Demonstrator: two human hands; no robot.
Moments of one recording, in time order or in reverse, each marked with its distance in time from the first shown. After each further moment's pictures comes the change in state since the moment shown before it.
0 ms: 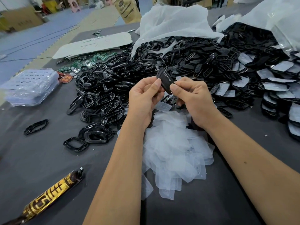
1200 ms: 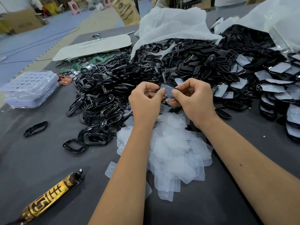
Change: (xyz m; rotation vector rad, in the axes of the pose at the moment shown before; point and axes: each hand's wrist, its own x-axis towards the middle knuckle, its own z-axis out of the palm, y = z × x) left_hand -0.003 -0.013 0.008 0.635 0.262 0.342; right_hand -0.002 0.010 0.000 -0.088 0.187 0.026
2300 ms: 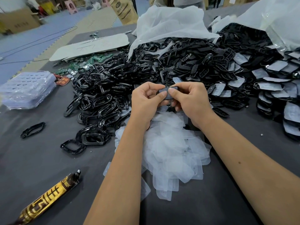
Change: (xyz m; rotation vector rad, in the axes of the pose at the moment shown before) left_hand 0.000 0.001 -0.005 -0.337 -0.299 -0.185; right_hand 0.004 -0.001 -0.001 -0.078 -0.097 0.042
